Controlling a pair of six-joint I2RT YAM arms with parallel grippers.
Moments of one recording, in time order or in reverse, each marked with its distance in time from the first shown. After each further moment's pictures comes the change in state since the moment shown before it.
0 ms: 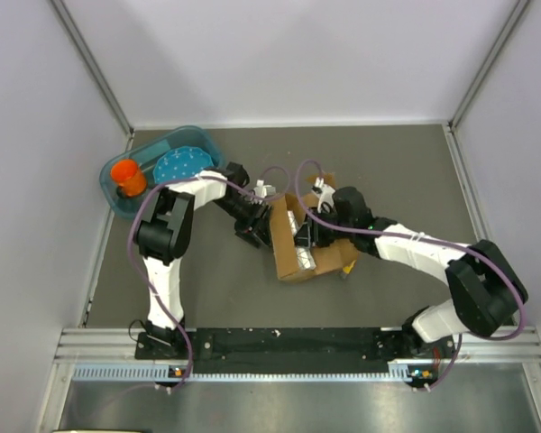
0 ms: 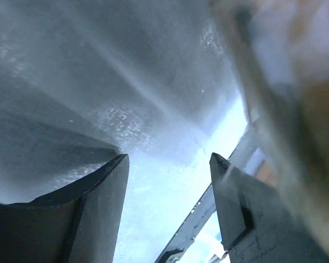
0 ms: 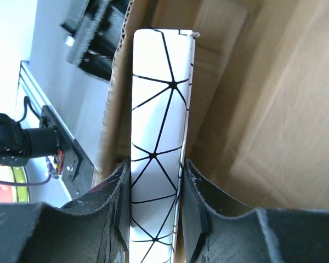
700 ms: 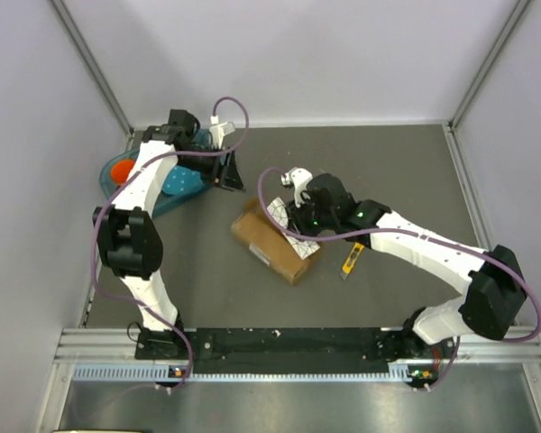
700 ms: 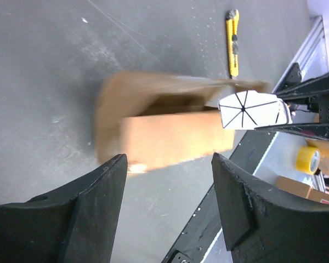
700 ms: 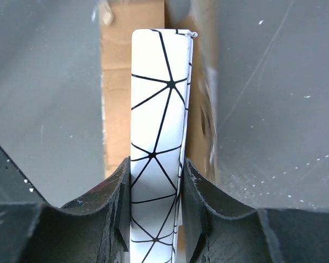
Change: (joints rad) left arm 0.248 -0.214 0.346 -0.188 0.039 0.049; right arm 0.195 -0.033 0.375 -0.476 0.377 -0.454
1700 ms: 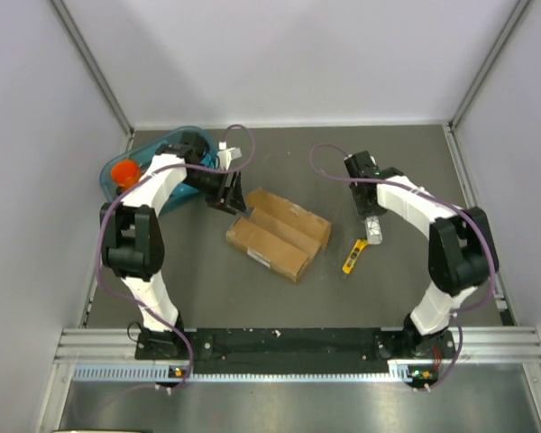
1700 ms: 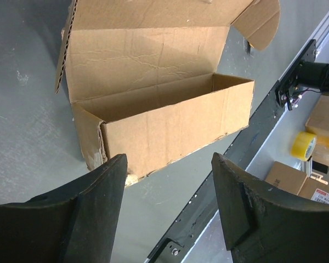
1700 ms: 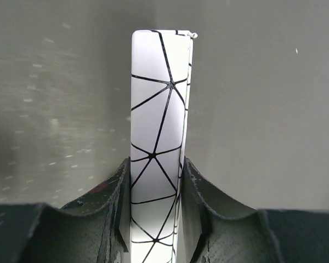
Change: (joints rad) left arm -0.040 -0.009 -0.225 0.058 -0.038 -0.017; right arm -0.449 0.257 0.107 -0.289 0.421 0.023
